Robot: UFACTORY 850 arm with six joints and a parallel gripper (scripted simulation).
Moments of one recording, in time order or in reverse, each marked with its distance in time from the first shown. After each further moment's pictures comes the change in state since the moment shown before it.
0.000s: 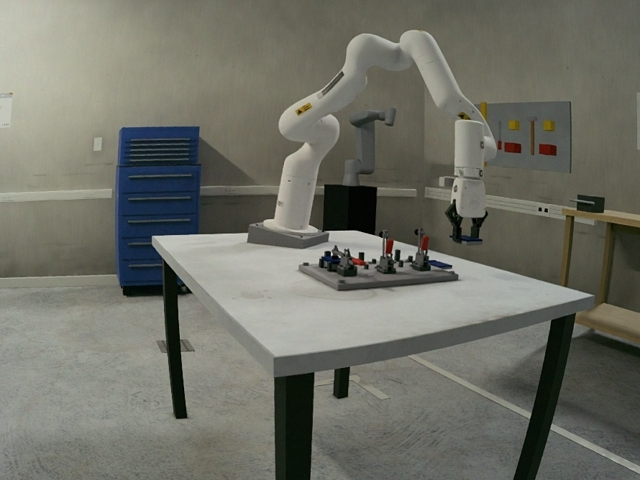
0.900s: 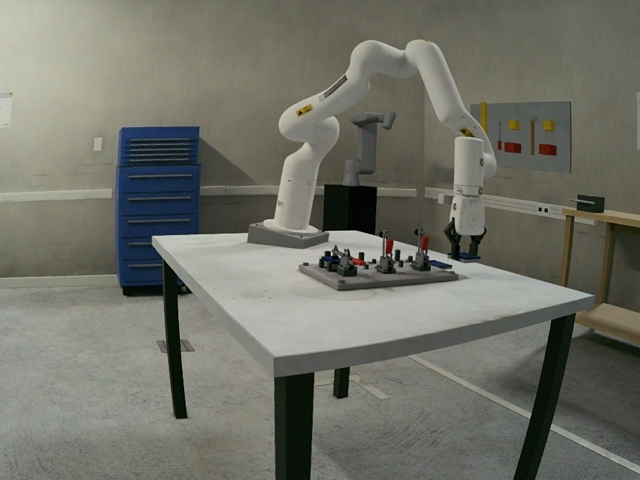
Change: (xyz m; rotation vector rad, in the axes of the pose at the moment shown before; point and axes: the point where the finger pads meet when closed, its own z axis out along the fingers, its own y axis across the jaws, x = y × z) arm 0.001 0.000 0.049 0.000 0.001 0.000
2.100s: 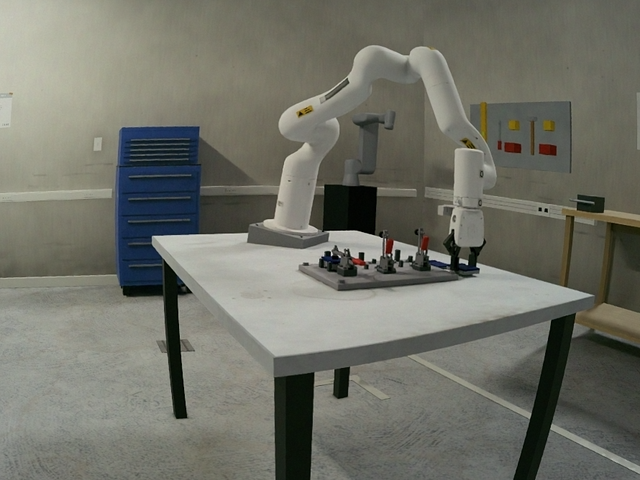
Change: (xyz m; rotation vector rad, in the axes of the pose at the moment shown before) arm -0.001 0.000 0.031 0.000 -0.001 0.000
